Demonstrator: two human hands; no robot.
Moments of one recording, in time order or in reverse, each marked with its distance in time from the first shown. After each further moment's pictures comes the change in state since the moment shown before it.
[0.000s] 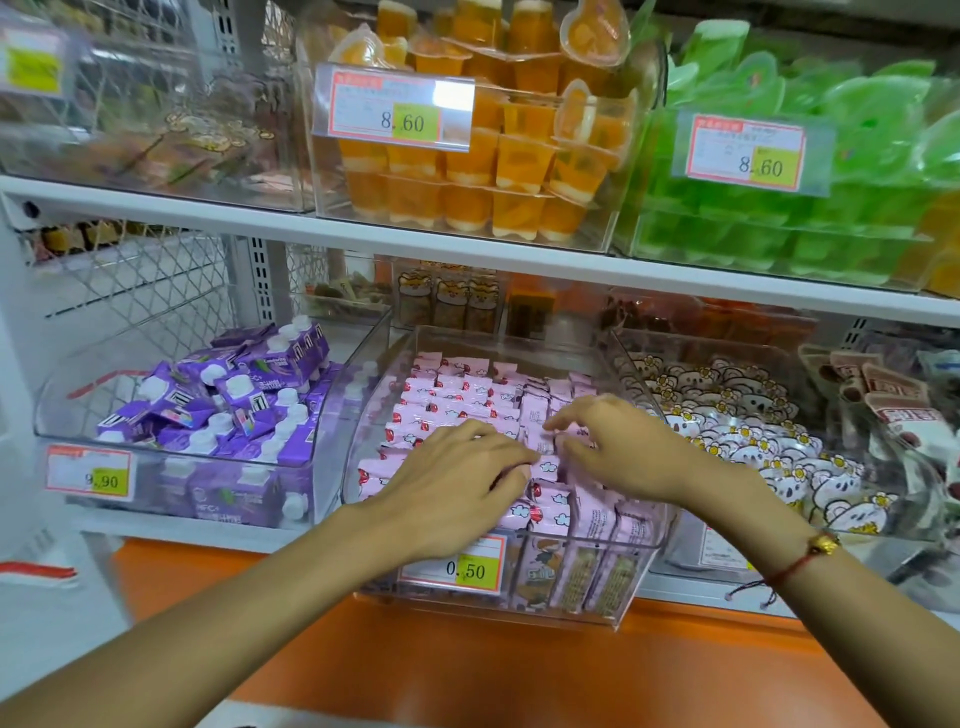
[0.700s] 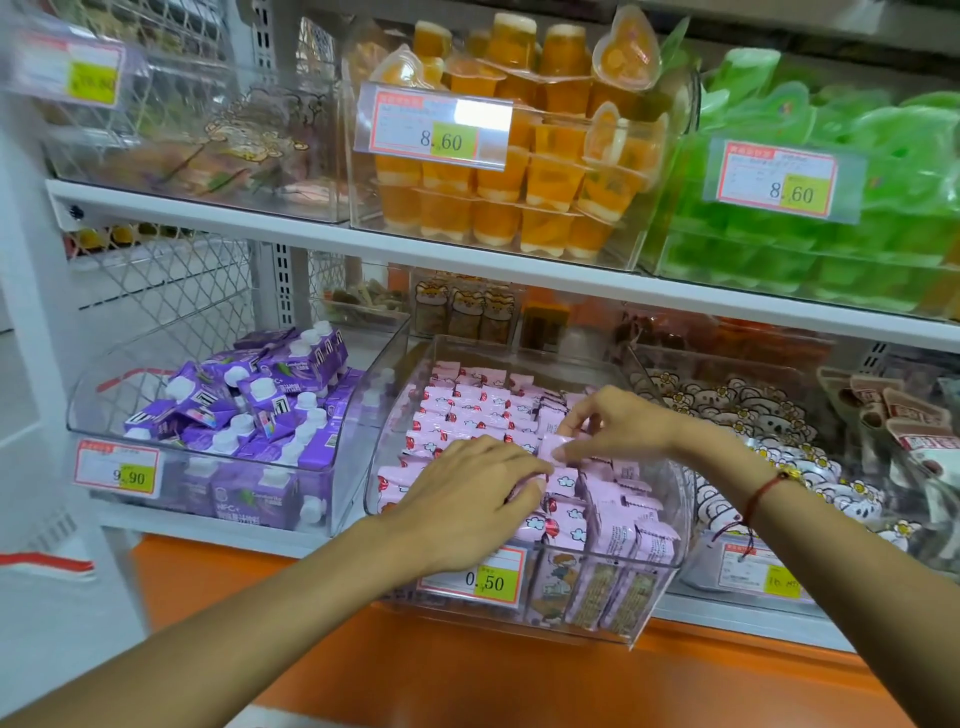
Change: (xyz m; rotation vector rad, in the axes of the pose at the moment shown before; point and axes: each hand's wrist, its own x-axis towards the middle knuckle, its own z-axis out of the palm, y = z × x) left_hand -0.004 -0.005 0.004 -0.061 0.011 -0.023; right_hand 0.037 0.003 -0.017 0.236 -0.262 0.103
